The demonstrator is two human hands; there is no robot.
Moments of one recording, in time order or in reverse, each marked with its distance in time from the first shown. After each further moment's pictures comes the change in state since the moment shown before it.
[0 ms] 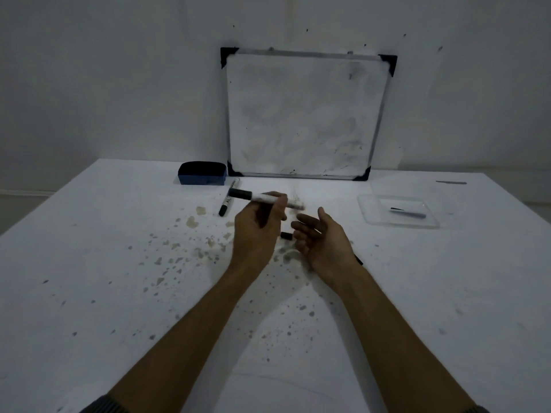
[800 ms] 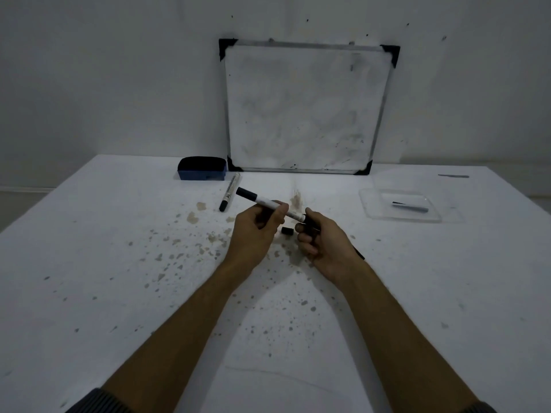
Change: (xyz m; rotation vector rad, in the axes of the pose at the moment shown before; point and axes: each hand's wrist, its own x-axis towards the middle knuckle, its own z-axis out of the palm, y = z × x) left_hand 0.003 -0.015 -0.011 0.048 -0.055 -0.094; right_hand 0.003 0.002 -0.003 -0.114 -0.041 0.004
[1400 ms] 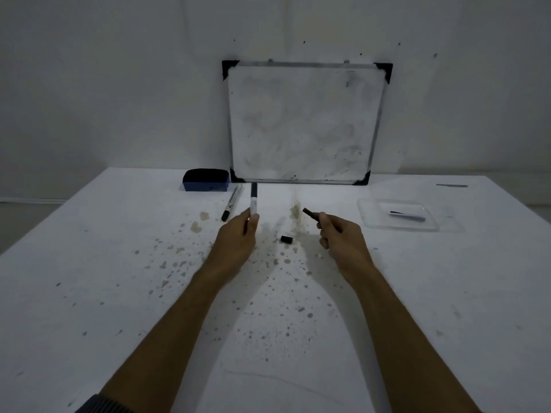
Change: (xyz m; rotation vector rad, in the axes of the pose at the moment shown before) left_hand 0.013 -0.002 -0.035 0.625 -0.060 0.028; right_hand -0.002 -0.016 -0.029 -0.546 0.198 -0.437
